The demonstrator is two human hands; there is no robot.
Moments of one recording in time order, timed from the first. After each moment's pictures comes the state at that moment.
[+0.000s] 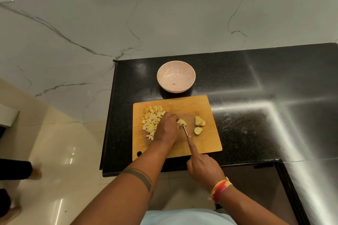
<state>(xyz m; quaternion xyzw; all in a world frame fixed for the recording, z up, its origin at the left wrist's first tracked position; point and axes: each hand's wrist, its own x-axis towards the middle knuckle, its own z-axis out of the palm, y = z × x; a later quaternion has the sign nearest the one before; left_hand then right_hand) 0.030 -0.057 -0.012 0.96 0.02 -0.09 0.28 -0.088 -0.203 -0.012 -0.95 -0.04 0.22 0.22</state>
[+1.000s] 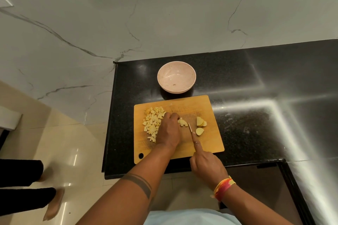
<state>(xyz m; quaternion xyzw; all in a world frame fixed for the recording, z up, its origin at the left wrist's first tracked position) 0.022 -0.062 -0.009 0.96 0.04 -0.07 0.26 -0.080 -0.205 -0.012 -0.95 -0.01 0.20 0.25</state>
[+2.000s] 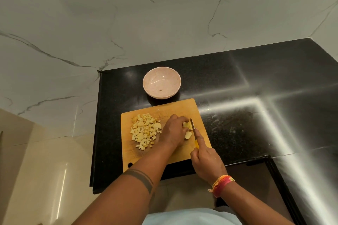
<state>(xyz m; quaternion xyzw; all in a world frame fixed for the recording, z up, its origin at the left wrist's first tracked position) 0.048 -0.105 -0.011 0.93 -0.05 -0.16 0.33 -0.069 -0.233 0.004 -0.93 0.08 0.13 0.32</state>
